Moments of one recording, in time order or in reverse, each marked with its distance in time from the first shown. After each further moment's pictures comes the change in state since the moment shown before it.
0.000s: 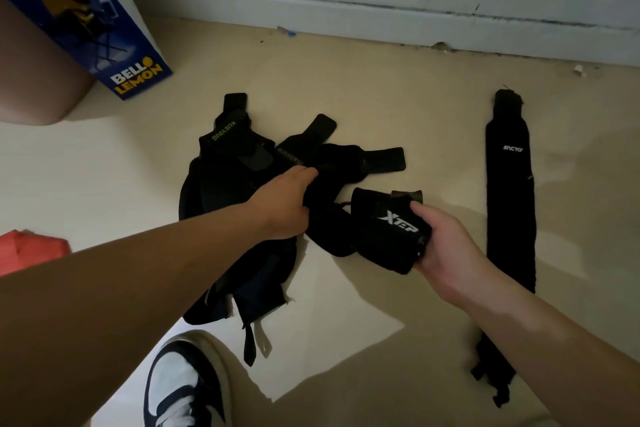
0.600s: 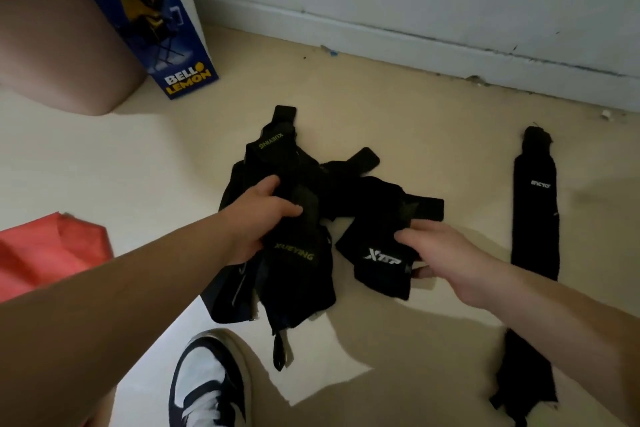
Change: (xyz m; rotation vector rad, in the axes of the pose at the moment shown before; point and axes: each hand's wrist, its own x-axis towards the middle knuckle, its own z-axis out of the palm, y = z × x) left_hand -0.055 -0.060 -0.033 -1.175 0.045 -0.427; right_hand -0.021 -0.025 0.061 -0.771 -0.090 -0.008
